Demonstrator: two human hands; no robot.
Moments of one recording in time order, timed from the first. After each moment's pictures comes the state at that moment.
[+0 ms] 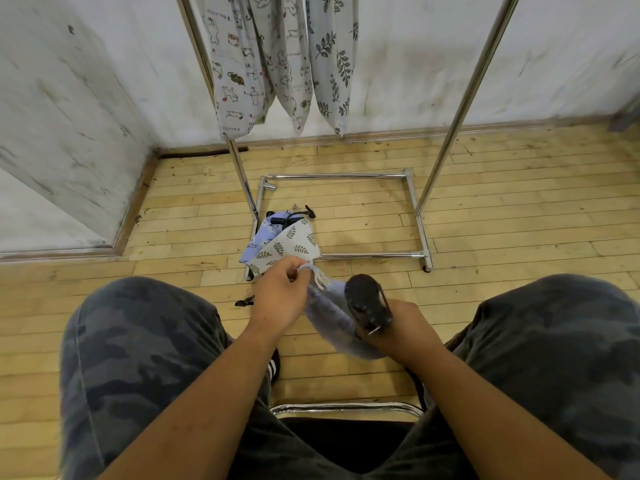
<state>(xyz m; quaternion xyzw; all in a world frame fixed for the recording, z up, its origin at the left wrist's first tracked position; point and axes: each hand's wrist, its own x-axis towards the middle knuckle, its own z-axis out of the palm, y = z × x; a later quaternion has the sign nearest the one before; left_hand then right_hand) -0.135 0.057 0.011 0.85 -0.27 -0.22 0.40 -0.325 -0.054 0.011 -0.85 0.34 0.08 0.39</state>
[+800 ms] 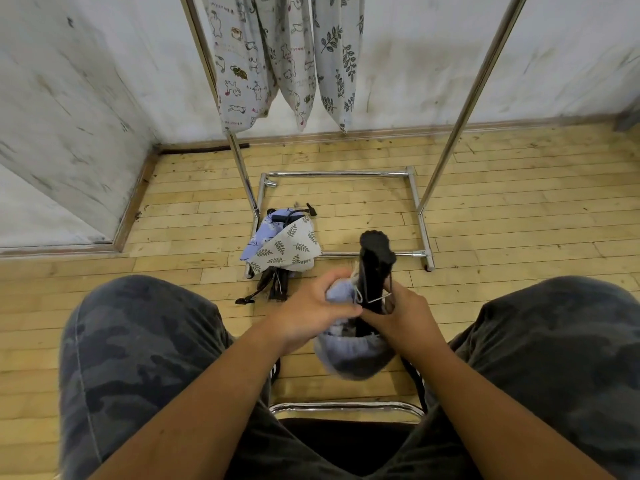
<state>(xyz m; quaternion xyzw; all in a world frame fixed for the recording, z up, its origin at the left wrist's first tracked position) -0.161 0.053 0.033 0.67 -0.27 -0.54 0.43 -0.320 -0.054 0.010 -0.79 0.41 -0.08 0.46</state>
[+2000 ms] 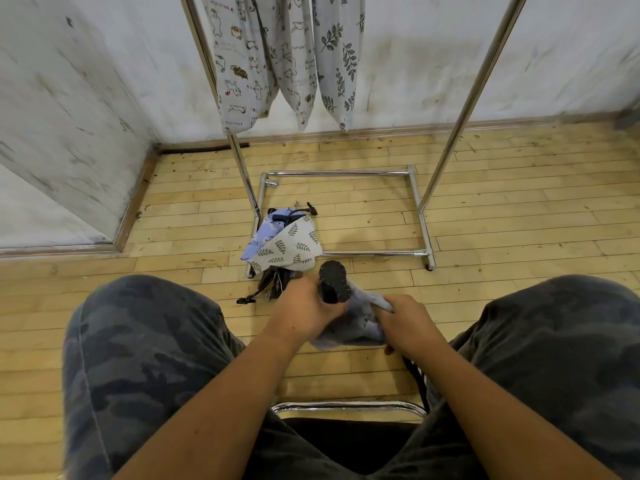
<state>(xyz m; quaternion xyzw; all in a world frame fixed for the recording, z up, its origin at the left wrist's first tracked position) -0.155 0.052 0.014 0.83 -0.38 -0.29 0.29 -0.312 -0.056 0.016 -0.76 0.47 0.09 0.44</state>
